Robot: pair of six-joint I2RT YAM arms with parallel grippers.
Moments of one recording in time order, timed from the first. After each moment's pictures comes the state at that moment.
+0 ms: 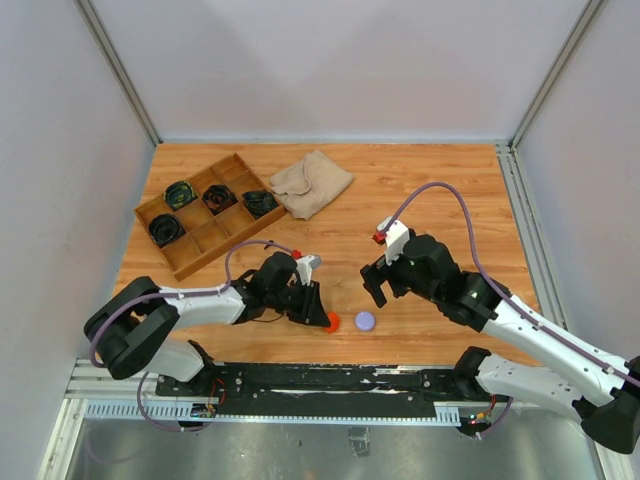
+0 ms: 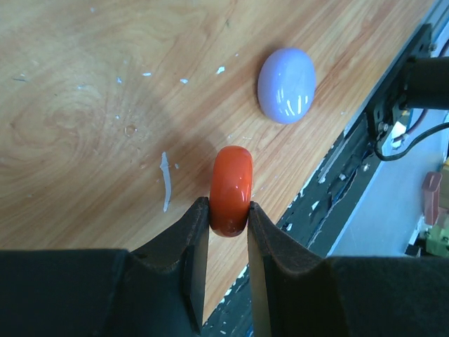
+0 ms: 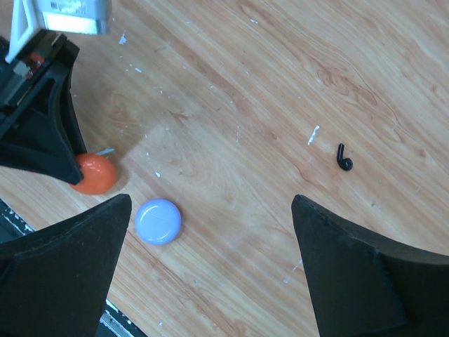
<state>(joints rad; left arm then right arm) -0.79 1.36 0.44 0.20 0.47 -0.64 0.86 0.89 0.79 -0.49 0.13 0.01</state>
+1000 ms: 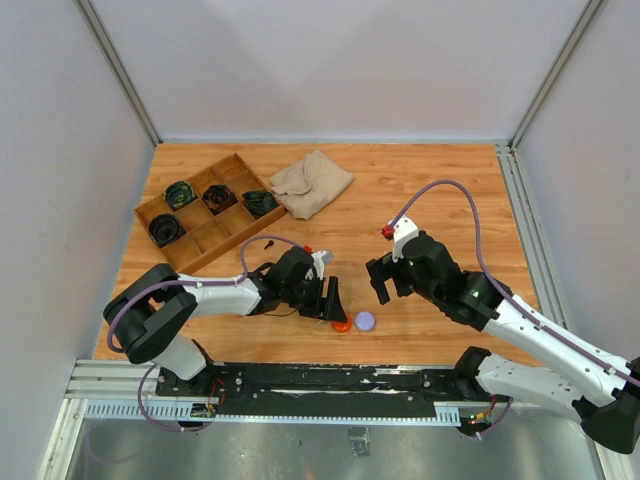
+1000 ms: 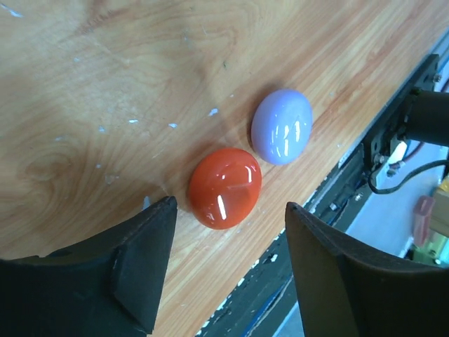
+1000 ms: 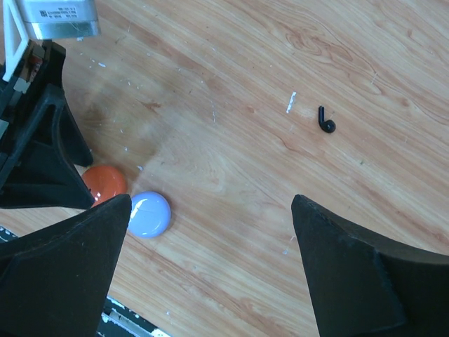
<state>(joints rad) -0.85 1.53 0.58 0.16 0.40 -0.72 0.86 0.89 0.80 -0.56 0.26 0.15</state>
